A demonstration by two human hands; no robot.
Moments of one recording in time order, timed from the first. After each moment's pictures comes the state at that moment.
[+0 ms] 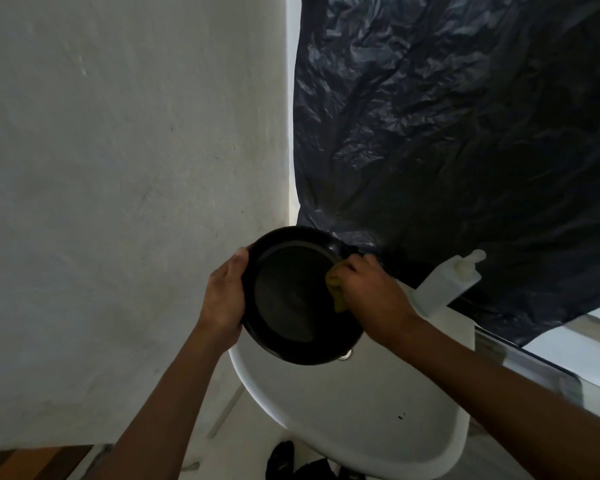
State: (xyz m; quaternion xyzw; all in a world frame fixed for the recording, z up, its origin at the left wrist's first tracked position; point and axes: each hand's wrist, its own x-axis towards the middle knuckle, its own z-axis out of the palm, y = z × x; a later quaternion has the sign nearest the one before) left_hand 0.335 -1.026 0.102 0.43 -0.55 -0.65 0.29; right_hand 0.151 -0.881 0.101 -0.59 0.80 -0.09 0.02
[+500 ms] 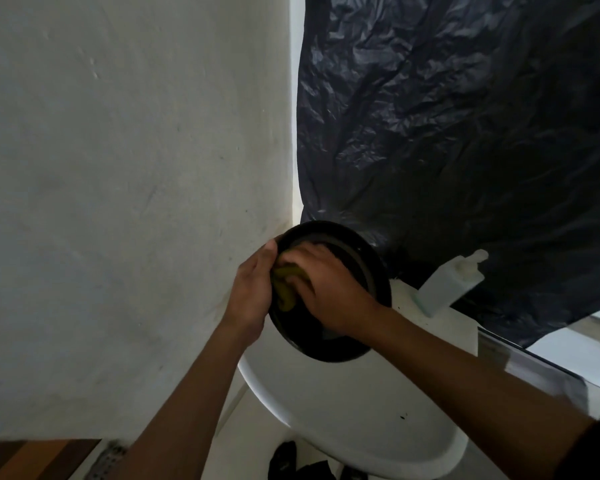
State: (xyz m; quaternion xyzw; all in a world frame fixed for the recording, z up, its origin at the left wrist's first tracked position) left_hand 0.313 -1.006 0.117 0.38 -0.57 -0.68 0.28; right_hand 0.193 -0.921 0.123 -0.64 0.69 -0.33 0.13
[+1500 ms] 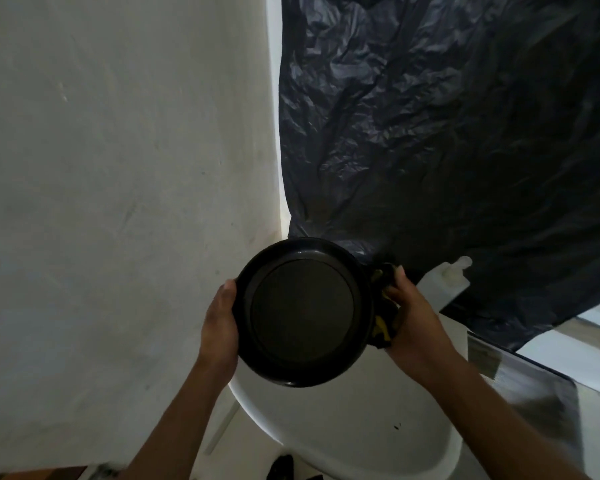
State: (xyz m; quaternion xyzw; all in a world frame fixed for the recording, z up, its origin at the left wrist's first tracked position) left_hand 0.339 -0.999 0.088 0.48 -0.52 -0.64 0.30; right_hand 0.149 -0.827 0.128 0.00 0.56 -0.68 0.47
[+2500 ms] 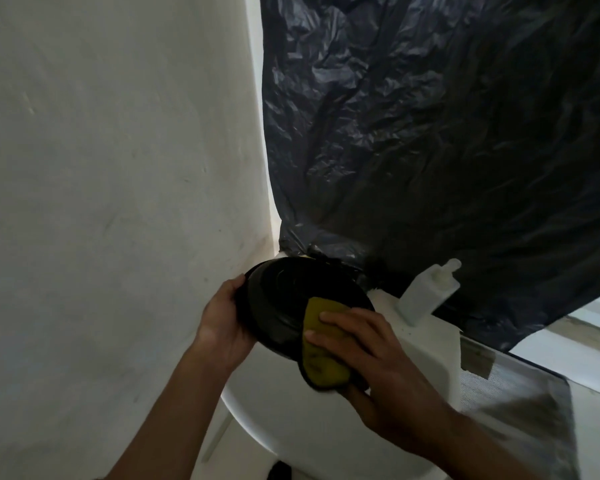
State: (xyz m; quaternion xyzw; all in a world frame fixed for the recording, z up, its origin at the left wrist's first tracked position) left_hand 0.306 -1.005 0.121 0.41 -0.26 -0.85 0.22; right_hand 0.184 -0.791 0.124 -0.65 0.70 -0.29 0.06
